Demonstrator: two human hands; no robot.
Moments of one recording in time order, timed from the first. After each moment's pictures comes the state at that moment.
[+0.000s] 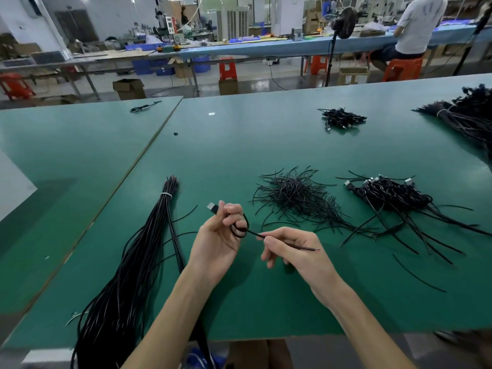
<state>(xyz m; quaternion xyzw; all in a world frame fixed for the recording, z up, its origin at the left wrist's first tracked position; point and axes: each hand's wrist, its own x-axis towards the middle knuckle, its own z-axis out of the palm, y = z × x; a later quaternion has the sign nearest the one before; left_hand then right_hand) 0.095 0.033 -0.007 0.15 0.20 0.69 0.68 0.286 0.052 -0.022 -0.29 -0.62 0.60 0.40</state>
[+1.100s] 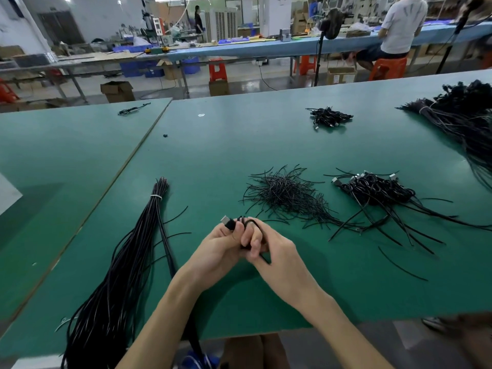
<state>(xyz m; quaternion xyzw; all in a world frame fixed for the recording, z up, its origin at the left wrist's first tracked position) 0.104 0.020 -0.011 0.48 0.27 0.52 0.65 0.269 0.038 -0.032 -0.38 -0.77 0.36 0.36</state>
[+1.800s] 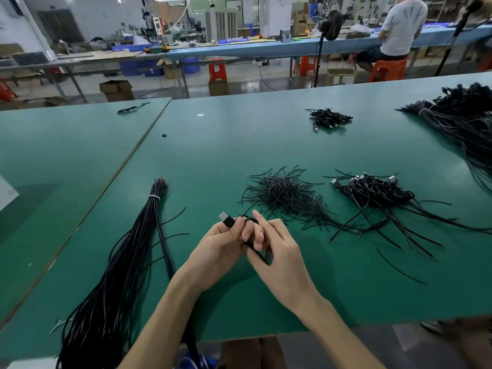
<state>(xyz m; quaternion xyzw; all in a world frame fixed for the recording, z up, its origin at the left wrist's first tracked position) 0.104 0.027 -0.010 0.48 0.27 0.53 0.65 0.265 0.034 -0.028 -0.37 -0.77 0.27 0.44</state>
